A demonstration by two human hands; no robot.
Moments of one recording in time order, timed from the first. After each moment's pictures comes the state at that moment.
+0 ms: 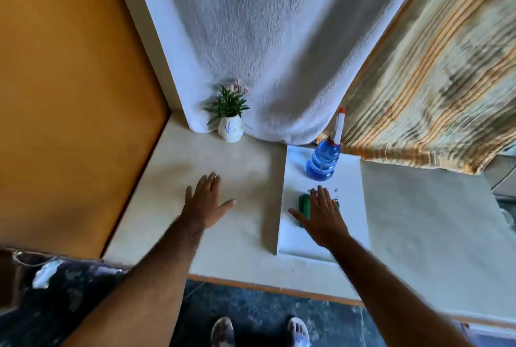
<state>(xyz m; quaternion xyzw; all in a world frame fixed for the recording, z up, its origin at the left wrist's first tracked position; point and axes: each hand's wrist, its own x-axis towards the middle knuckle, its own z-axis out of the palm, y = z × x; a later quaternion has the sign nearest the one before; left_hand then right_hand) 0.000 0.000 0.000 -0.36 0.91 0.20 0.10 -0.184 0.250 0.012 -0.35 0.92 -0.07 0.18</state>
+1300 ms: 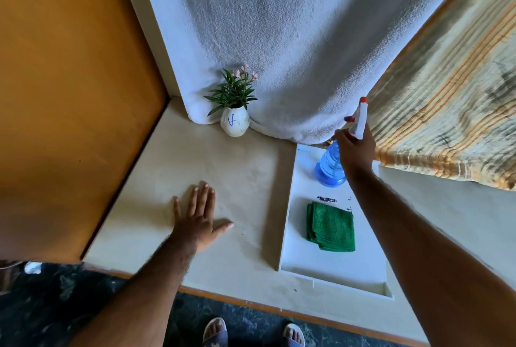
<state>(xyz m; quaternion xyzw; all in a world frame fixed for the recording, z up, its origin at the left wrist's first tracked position) 0.017 0.002 -0.061 -0.34 0.89 0.17 0.25 -0.310 0.156 0.051 -0.13 0.79 -0.59 0.06</state>
